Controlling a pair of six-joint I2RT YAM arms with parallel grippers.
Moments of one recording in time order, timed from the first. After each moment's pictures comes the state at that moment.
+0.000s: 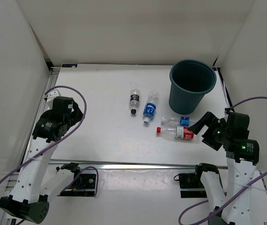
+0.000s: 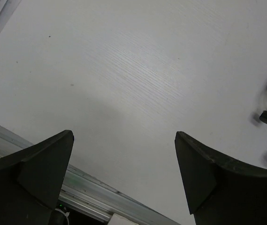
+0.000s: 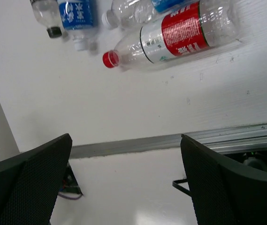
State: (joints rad) left arm -0.25 0.86 1.10 -1.04 -0.47 -0.64; right arm -0.13 0.64 1.04 -1.25 -0.33 0.54
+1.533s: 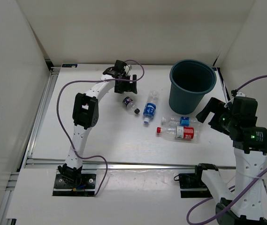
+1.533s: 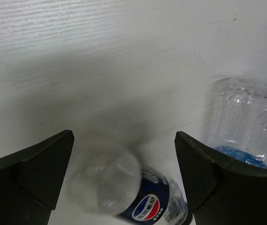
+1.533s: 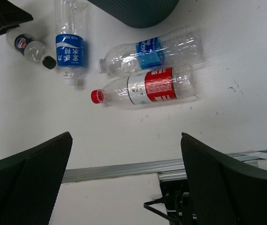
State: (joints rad) left arm -0.41 2.45 2.19 -0.71 0.20 -0.29; right arm -0.04 0.82 1.31 -1.22 -0.14 0.38
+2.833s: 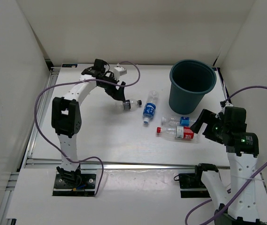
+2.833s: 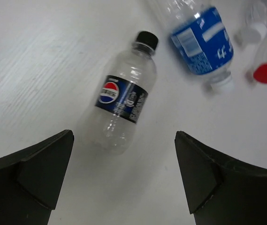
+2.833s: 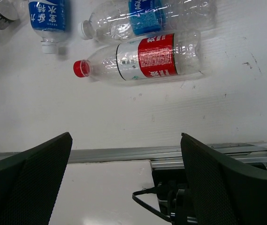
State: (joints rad) left arm -0.26 2.04 1.78 -0.72 0.62 0.33; right arm -0.04 0.72 1.07 -1.20 -0.20 0.33
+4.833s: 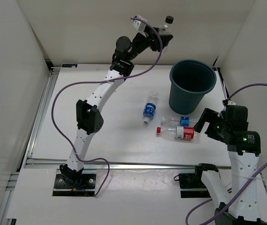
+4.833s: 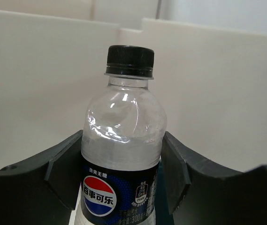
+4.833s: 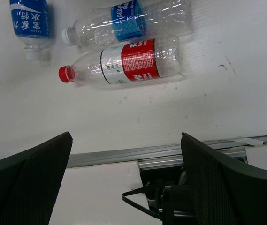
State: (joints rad) left arm -0.55 2.36 2.49 0.38 0.47 -0.36; right arm -0.04 0.74 1.12 -1.23 -0.12 0.30
